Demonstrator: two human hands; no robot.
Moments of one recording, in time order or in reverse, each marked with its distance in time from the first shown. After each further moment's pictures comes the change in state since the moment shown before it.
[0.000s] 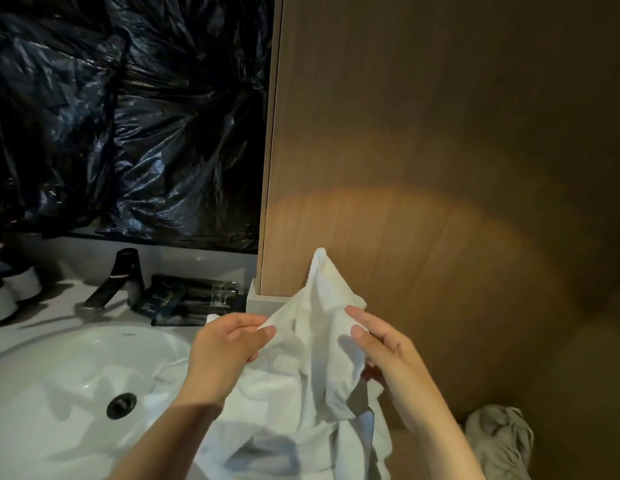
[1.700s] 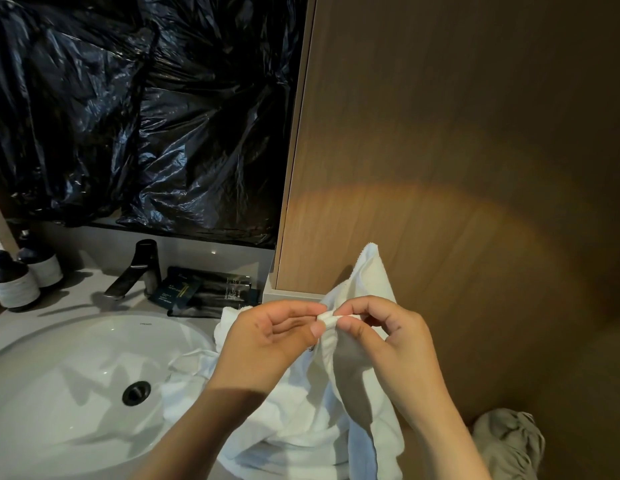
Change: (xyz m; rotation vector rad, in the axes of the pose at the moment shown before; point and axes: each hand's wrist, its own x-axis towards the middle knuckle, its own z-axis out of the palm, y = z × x) left_hand -0.041 0.037 -0.002 -0.126 -0.309 0.261; right_hand -0.010 -0.035 0.038 -0.258 0.069 -0.465
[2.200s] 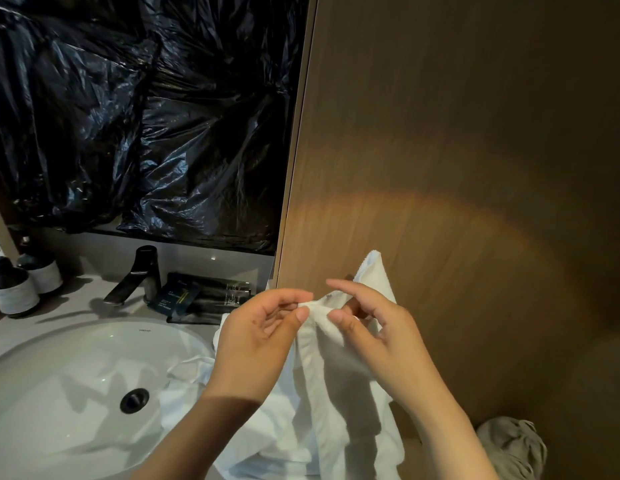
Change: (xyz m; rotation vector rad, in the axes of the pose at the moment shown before) left_hand 0.006 0.005 0.001 0.059 0.140 0.159; right_hand 0.015 0.006 -0.003 -0.118 -0.116 -0.056
